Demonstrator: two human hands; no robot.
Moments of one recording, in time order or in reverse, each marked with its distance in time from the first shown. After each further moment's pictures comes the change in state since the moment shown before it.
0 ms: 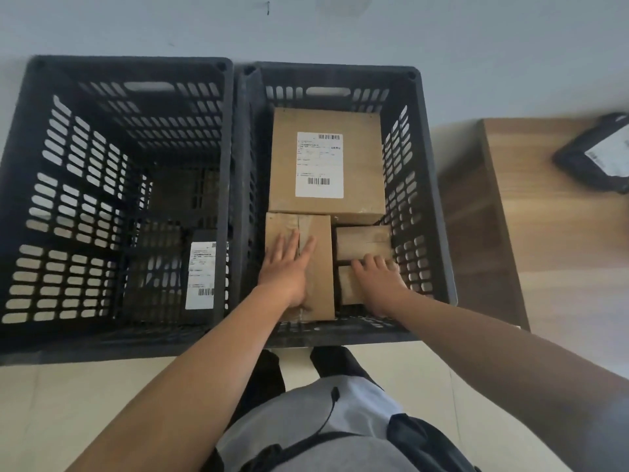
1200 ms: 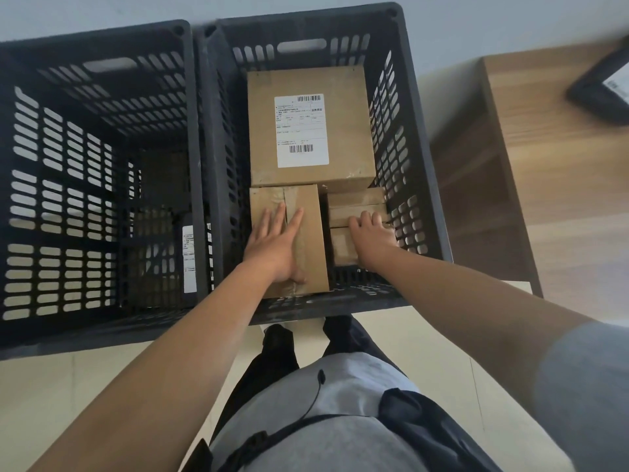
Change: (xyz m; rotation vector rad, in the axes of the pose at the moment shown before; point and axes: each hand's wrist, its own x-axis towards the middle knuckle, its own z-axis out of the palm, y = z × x) left_hand -0.003 0.003 -0.004 0.033 -0.034 -0.027; right_hand 0.036 0.011 0.016 0.079 0.061 0.133
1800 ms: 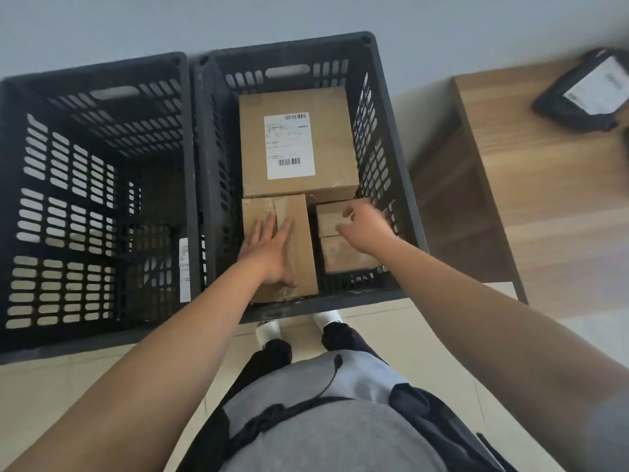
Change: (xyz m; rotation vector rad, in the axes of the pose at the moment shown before) left_hand -0.006 0.007 -0.006 0.012 0.000 -0.003; right_hand -0.037 0.017 -0.054 0.906 0.172 0.157
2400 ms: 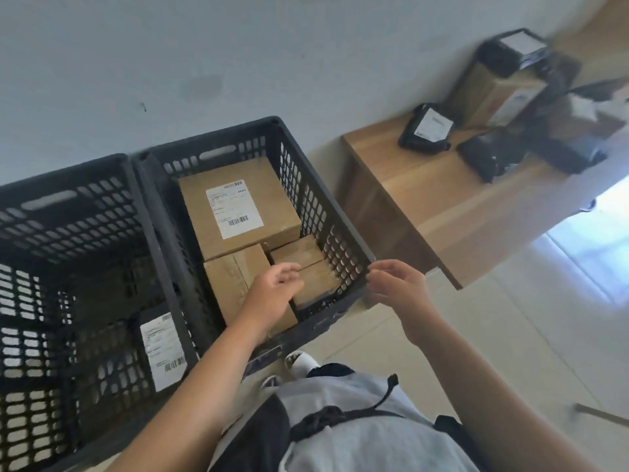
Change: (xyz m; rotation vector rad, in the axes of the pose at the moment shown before) left_hand -0.085 0.032 -0.017 -0.868 0.053 0.396; right_hand -0.193 0.019 -0.015 0.933 0.514 0.284
